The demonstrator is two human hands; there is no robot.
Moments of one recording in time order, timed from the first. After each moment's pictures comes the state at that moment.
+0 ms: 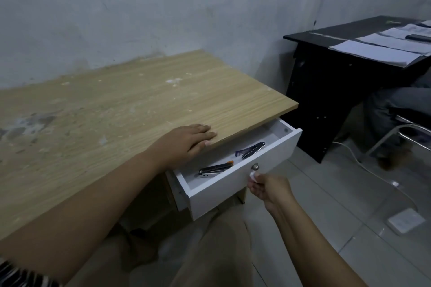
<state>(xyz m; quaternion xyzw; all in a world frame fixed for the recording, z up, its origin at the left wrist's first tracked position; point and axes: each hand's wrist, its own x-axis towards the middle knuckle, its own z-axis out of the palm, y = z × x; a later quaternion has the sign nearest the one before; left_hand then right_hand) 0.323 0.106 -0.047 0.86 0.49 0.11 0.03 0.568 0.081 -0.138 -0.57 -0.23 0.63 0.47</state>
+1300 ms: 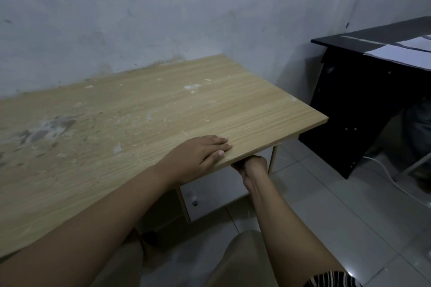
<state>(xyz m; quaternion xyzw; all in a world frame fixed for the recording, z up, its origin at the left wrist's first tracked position) 0.321 0.109 -0.046 0.85 0.50 0.15 0.08 0.479 0.169 -0.108 -0.46 -0.11 0.73 0.50</state>
